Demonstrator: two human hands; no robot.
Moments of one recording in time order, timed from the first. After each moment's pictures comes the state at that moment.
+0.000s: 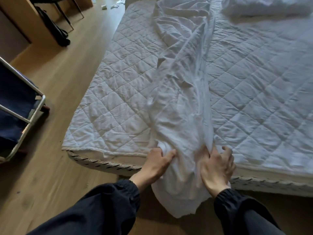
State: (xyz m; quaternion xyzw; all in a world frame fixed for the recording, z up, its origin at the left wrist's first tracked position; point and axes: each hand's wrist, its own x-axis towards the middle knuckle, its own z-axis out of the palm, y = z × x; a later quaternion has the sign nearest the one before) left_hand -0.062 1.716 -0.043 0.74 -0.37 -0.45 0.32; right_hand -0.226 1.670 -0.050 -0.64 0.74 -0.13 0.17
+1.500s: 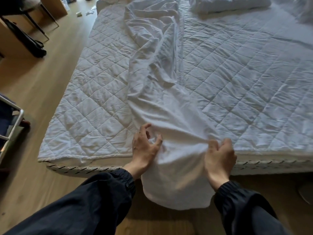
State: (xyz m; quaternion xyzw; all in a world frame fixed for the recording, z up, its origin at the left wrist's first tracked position) left_hand -0.110 1.678 -0.041 0.77 -0.47 -0.23 0.36; right_hand -0.299 1.665 -0.004 -0.46 0.76 -0.36 0.29
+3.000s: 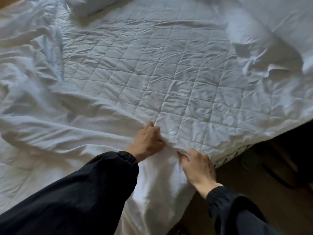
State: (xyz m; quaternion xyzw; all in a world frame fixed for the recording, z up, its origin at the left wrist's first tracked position) left_hand -0.482 1.407 -0.071 0.58 -0.79 -0.20 -0.06; right_hand -0.630 1.518 -0.084 -0.53 0.78 -0.13 0.29
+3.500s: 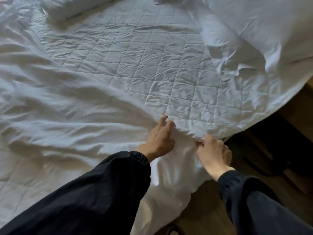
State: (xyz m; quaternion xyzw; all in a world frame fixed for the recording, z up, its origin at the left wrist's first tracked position) left_hand -0.559 1.430 -0.082 0.49 -0.83 -0.28 0.00; right_hand -0.712 1.522 -0.077 -0.47 0.86 -0.05 0.18
